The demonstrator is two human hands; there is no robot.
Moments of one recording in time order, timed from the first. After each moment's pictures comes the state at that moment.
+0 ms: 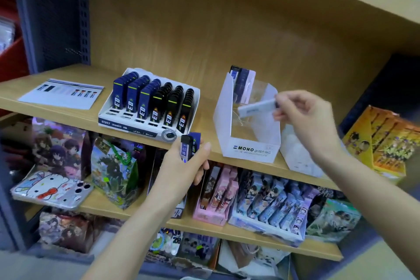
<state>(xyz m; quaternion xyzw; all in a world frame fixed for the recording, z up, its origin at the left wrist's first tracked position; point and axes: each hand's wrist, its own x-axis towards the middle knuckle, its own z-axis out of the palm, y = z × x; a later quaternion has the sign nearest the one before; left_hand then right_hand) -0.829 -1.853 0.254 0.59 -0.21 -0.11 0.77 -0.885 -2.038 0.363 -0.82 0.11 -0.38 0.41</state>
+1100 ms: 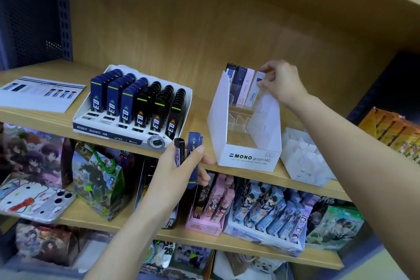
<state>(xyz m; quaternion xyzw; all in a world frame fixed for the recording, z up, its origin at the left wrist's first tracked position) -0.808 -1.876 0.246 0.54 -0.21 -0.12 0.81 -0.760 -2.126 0.390 -0.94 0.11 -0.31 0.07</state>
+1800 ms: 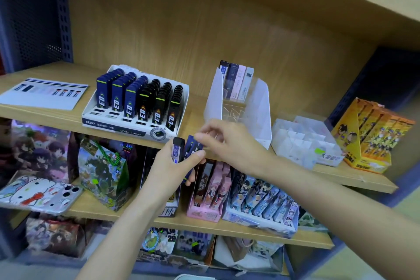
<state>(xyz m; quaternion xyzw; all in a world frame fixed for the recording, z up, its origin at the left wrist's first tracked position) -0.815 -1.860 0.240 0.61 -0.22 -0.12 0.75 -0.853 -1.991 0.311 -0.96 -0.03 -0.14 0.23</state>
